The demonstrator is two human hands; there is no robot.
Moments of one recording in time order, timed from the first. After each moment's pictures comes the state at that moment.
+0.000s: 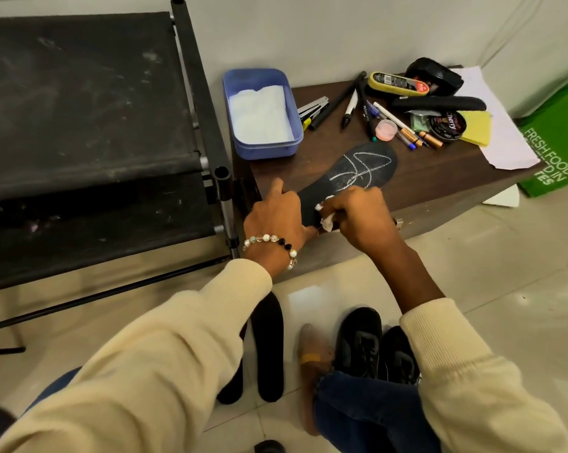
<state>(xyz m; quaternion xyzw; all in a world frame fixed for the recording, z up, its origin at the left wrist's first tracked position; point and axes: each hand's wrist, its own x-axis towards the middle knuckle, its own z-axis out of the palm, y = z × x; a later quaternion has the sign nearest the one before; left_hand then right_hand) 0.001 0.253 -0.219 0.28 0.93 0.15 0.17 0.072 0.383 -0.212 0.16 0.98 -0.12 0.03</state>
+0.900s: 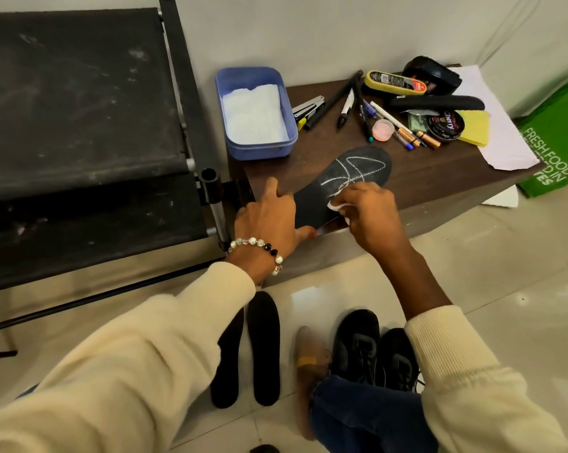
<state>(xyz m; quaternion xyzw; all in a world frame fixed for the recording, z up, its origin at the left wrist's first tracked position) -0.007 0.254 -0.231 0.34 0.93 0.11 0.14 0.076 0.406 -0.223 0.21 0.97 -0.11 0.01</state>
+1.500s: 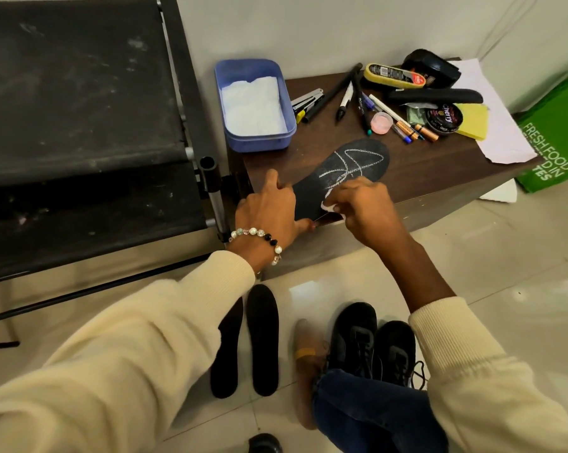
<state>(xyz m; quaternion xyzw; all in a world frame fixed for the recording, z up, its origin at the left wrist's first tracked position) -0.003 0.254 -0.228 0.34 0.92 0.11 0.14 0.081 0.403 -0.221 0.12 0.99 -0.09 0.01</state>
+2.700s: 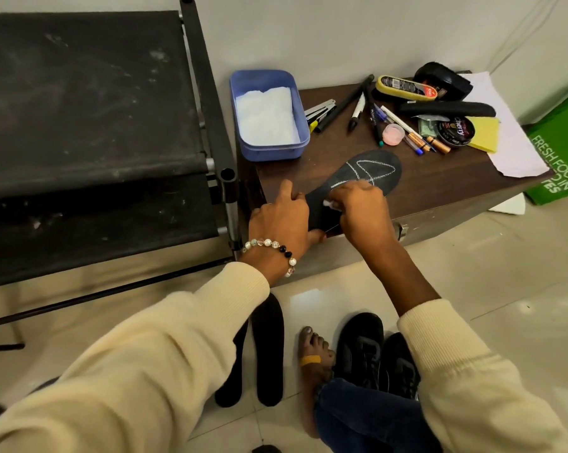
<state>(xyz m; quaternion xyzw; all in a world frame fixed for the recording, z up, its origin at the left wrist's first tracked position) -0.006 0.255 -0.230 0.35 0.92 0.11 0.14 0.054 0.387 -0.227 0.19 0.98 -0.07 -0.01</state>
